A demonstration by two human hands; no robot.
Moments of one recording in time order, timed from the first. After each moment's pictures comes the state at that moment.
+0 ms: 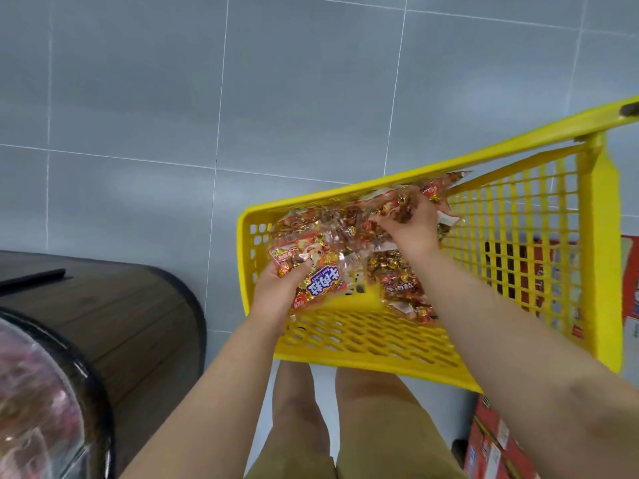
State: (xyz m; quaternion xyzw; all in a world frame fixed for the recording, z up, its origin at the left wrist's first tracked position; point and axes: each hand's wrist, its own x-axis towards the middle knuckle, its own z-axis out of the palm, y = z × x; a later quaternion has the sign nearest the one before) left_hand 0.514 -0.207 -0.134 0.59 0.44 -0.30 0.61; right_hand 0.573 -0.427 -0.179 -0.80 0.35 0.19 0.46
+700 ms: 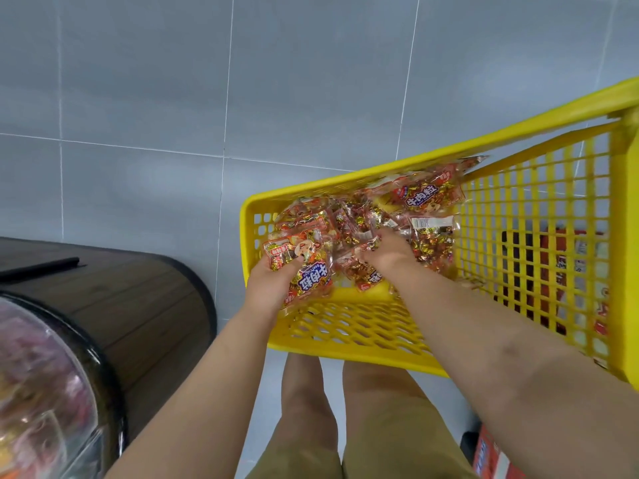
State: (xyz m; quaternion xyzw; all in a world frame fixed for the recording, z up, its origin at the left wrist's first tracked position) left_hand 0.510 -0.190 -0.138 0.66 0.43 -0.30 0.54; right_hand 0.529 -0.392 -0.230 -0.79 0.29 0.46 0.29
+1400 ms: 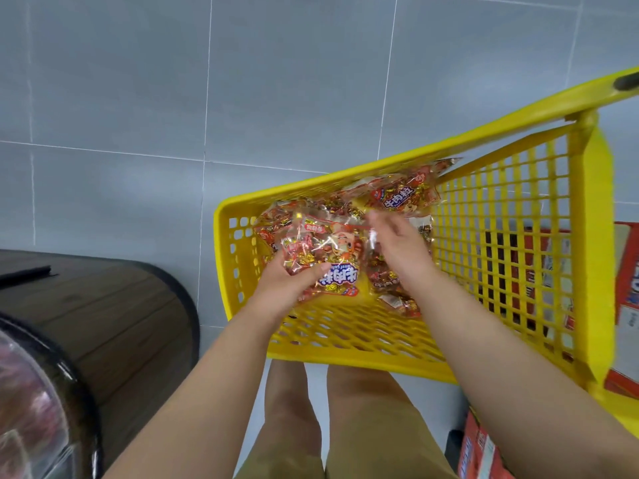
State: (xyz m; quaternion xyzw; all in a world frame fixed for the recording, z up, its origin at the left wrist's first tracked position) left_hand 0.512 -0.225 -0.136 0.64 0.34 -0.40 0.56; right_hand 0.533 -0.424 -0.151 -0.71 0.33 0.27 0.56
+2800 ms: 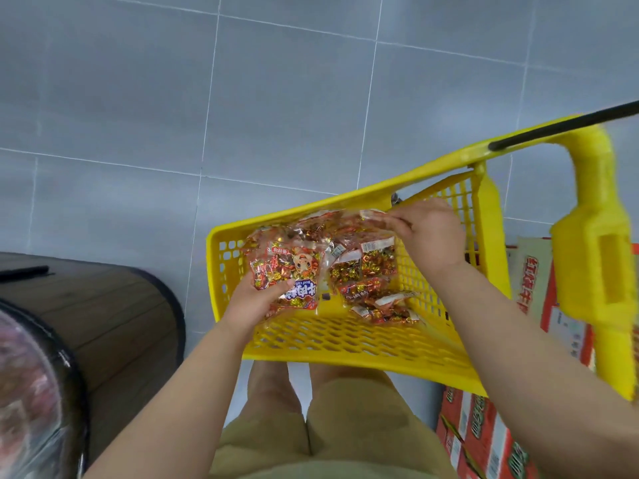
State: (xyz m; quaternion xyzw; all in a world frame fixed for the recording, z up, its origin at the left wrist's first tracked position) left_hand 0.481 -0.214 -0.091 0.64 0.38 -0.36 0.56; right_hand 0.549 -0.498 -0.061 -0.98 -0.01 0.11 0.19
